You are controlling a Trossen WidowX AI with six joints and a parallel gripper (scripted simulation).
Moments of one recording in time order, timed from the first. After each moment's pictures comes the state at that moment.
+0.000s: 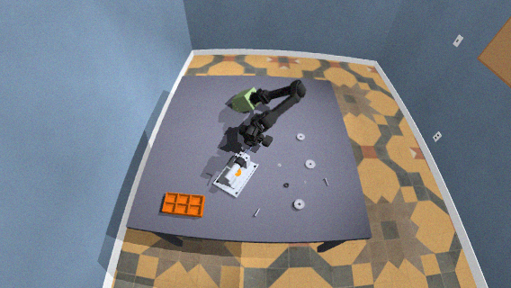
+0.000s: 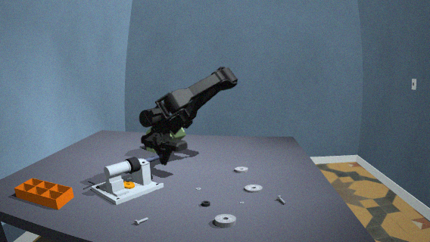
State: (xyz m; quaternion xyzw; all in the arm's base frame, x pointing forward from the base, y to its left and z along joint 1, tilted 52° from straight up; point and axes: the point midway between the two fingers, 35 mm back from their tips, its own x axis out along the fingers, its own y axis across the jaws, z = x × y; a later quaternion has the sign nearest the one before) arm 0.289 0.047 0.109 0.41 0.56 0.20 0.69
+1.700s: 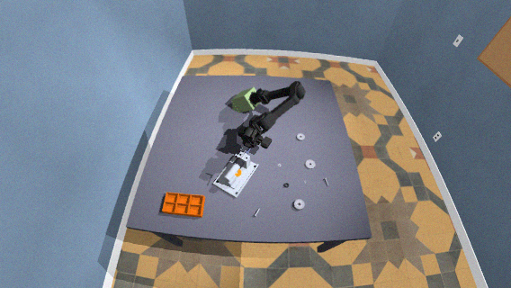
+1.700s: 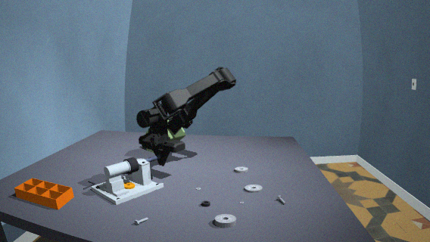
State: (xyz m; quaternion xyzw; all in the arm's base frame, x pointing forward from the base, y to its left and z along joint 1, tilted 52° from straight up) arm 0.301 0.042 0.110 0.41 0.56 0.20 0.69
